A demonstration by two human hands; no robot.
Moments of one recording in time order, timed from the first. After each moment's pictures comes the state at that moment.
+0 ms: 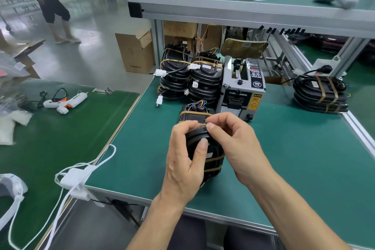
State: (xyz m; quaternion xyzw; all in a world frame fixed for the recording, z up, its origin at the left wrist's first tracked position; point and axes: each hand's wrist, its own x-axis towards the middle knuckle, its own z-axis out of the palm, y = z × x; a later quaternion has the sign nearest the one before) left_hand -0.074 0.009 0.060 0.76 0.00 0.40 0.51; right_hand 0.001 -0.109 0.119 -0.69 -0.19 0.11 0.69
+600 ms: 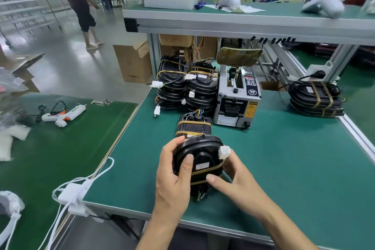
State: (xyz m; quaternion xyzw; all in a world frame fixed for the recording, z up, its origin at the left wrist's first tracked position) left_hand -0.084 0.019 0.041 0.72 0.07 0.39 0.58; right_hand -0.002 -0.150 0.051 -0.70 -0.31 0.19 0.62
